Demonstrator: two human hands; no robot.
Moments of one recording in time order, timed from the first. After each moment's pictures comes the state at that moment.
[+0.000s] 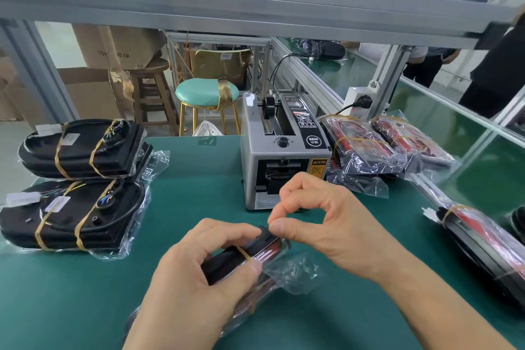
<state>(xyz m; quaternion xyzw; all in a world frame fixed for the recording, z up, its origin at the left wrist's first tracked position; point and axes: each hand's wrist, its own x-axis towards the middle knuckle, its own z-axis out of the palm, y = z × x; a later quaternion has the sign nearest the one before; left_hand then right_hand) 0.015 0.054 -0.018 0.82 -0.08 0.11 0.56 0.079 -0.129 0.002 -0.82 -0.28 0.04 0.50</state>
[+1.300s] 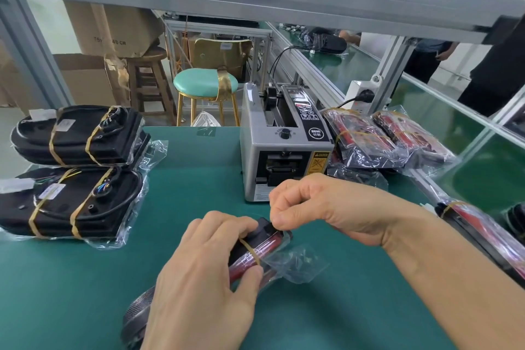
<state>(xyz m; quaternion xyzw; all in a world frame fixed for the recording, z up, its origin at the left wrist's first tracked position) 0.011 0.046 -0.035 0.92 -0.07 0.17 0.36 0.098 -0.121 0.027 -0.81 -0.18 0.33 0.46</state>
